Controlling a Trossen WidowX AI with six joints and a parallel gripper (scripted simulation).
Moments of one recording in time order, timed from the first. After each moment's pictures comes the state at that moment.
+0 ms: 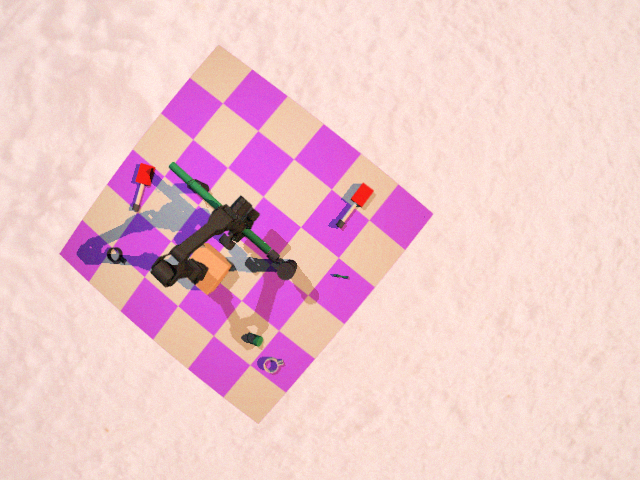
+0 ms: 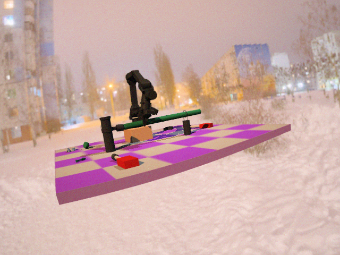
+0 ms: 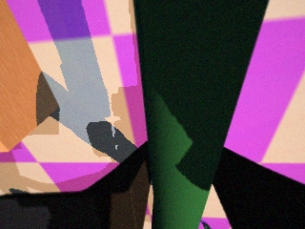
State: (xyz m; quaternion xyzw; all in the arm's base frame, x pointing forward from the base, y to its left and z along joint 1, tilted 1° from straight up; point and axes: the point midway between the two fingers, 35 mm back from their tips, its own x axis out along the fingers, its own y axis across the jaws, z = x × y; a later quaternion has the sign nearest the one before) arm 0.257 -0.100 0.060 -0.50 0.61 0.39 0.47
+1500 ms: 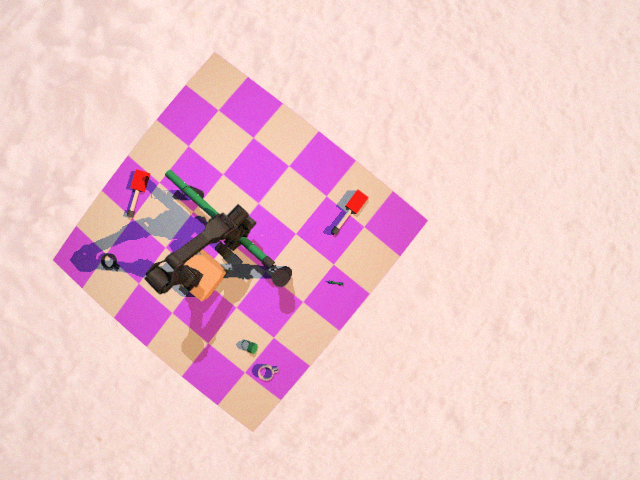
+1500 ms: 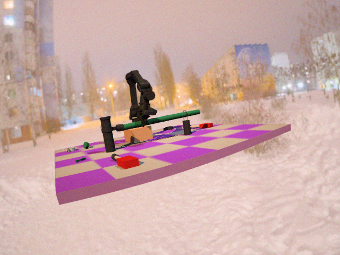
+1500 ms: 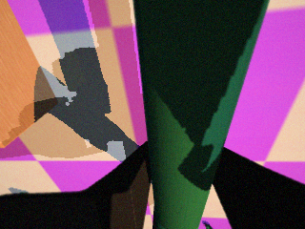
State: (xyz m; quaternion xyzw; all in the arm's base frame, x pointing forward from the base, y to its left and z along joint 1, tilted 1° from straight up) arm 0.253 -0.108 0.058 -0.50 0.61 0.39 0.47
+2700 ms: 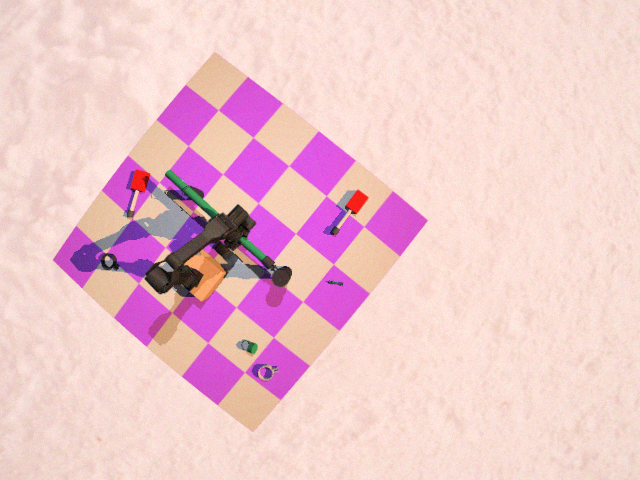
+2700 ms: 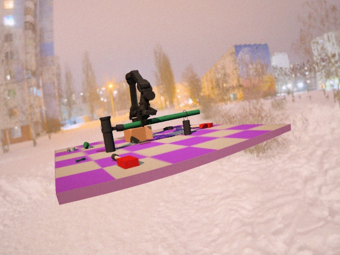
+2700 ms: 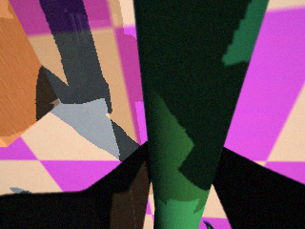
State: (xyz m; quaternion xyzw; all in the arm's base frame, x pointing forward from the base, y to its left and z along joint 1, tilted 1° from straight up) arm 0.252 -0.108 0.058 -0.50 0.62 0.39 0.47
